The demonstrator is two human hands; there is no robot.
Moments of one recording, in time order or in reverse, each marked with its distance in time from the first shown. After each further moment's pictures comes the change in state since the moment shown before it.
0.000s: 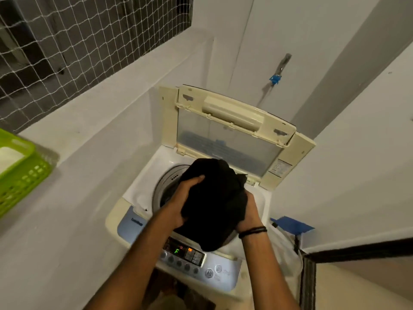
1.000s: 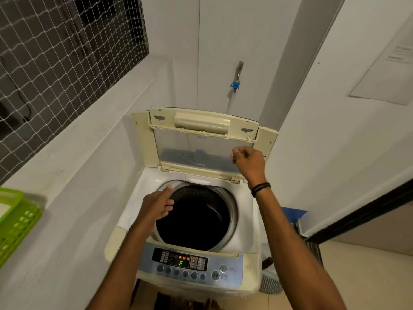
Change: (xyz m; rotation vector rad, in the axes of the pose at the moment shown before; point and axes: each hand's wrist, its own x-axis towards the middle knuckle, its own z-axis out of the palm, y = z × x) left_hand -0.005 0.025 -0.044 0.502 0.291 0.260; right_hand 0.005 -0.104 -0.008 -0.689 0.419 -0.692
